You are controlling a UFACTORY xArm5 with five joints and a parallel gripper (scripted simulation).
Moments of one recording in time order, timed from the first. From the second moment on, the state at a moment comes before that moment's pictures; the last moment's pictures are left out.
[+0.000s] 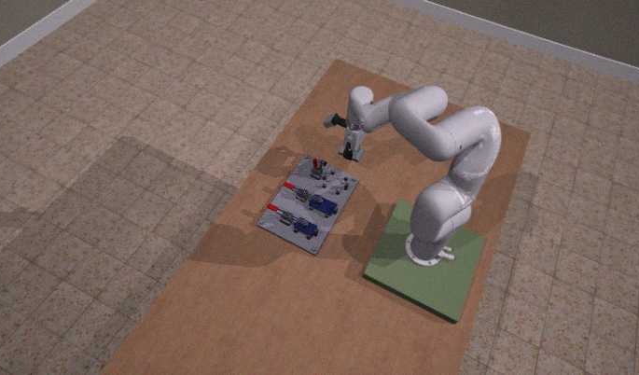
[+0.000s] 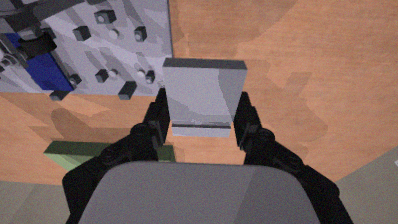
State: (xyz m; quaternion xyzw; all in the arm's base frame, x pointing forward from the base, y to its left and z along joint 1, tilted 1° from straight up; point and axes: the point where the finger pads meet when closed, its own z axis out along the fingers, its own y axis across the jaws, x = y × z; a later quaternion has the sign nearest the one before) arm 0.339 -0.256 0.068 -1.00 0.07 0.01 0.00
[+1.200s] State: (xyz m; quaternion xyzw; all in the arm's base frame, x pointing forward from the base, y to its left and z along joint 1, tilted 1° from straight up) arm 0.337 -0.275 0.067 -1.00 0.07 0.01 0.00
